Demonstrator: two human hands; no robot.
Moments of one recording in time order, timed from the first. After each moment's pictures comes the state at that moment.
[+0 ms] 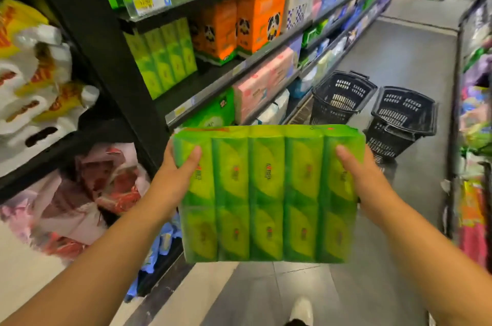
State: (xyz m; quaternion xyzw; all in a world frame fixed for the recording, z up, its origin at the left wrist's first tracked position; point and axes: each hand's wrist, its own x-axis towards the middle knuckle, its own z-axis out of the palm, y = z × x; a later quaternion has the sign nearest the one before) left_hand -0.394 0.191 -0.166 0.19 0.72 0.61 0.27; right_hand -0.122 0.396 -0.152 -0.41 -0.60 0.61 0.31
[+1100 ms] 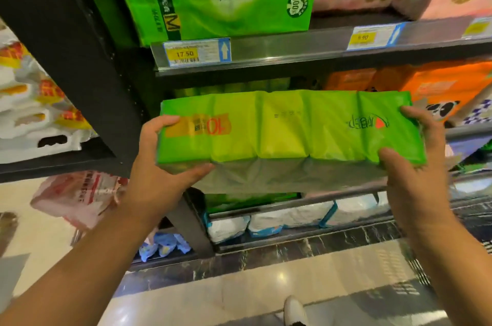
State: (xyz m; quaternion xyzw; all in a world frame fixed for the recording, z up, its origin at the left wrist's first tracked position) left_hand -0.502 0.380 -0.092 0.15 0.76 0.62 -0.14; right_hand -0.464 0.711 -0.090 0.05 -0.73 0.61 0.30
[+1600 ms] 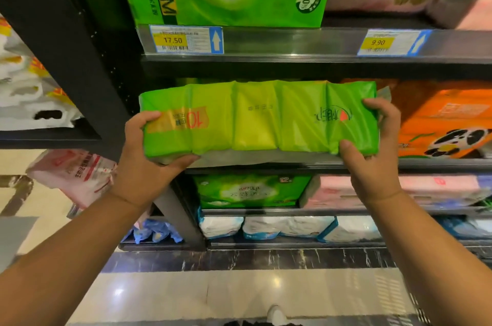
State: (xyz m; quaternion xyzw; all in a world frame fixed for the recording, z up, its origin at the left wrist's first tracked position) left_hand -0.528 0.393 -0.127 0.16 0.80 0.51 -0.27; right_hand -0.546 0.727 -0.112 0.20 -0.75 0.57 0.28
